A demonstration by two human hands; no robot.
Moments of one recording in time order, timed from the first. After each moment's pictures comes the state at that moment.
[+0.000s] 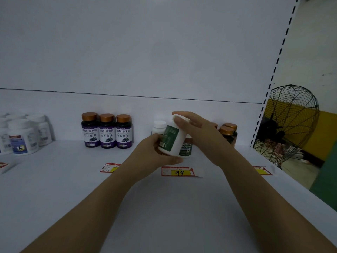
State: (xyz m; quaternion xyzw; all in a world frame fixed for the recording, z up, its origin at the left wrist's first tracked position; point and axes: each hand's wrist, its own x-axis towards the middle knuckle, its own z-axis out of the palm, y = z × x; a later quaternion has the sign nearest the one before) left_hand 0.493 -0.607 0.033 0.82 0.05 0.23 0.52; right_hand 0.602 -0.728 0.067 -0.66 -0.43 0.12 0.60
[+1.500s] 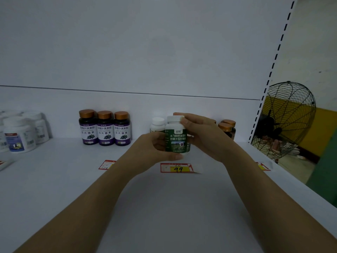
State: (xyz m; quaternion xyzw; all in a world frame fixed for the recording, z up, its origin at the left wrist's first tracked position) left_hand 0.491 -0.607 0.038 0.82 0.04 0.20 0.53; right_hand 0.607 -0.736 0.067 -0.58 -0.43 0.26 0.64
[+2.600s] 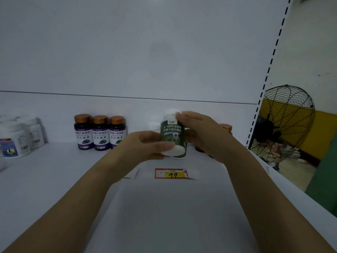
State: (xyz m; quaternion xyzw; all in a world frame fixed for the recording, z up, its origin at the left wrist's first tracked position) left_hand 0.479 -0.609 0.060 0.75 0.06 0.16 0.63; right_hand 0.602 -0.747 0.089 -0.64 -0.43 0.22 0.59
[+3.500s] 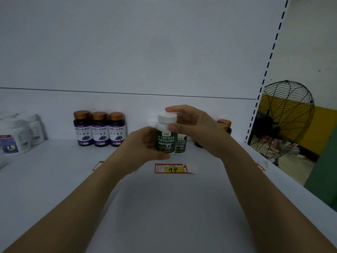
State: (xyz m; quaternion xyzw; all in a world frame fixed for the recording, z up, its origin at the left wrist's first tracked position) left_hand 0.487 -0.607 0.043 0.80 0.07 0.22 0.54; right_hand 0.603 -0.745 0.082 -0.66 -0.49 0.14 0.55
